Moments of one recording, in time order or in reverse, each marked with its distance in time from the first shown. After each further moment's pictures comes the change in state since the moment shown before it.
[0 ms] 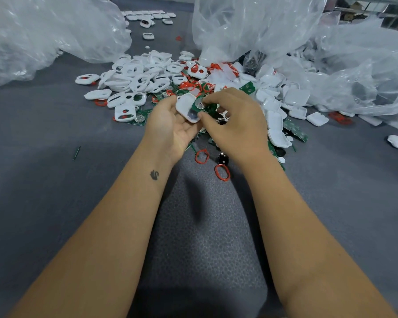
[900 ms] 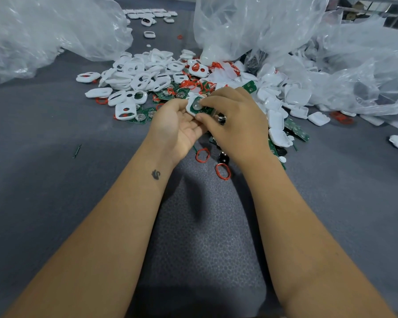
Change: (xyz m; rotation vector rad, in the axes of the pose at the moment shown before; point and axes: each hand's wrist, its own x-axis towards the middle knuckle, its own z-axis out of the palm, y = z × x) left_hand -0.002 -0.003 0.004 -0.110 -0.105 -0.089; right_hand 0.001 0.003 0.002 -0.148 -0.005 -0.158
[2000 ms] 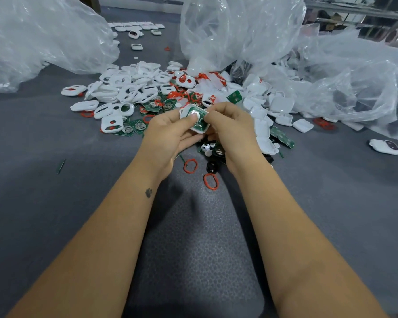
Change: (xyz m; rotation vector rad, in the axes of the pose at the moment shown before) left_hand 0.001 -0.007 -0.008 0.601 -0.096 0.208; right_hand 0.008 -0.001 -0.006 0.953 0.016 0.804
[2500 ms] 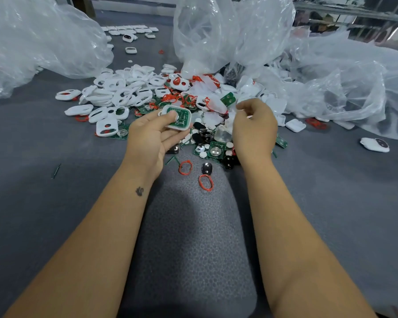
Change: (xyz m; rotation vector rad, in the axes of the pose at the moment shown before) left_hand 0.002 0.006 -0.008 -0.195 0.181 -0.005; right_hand 0.012 0.004 -0.032 -0.580 0.454 -0.193
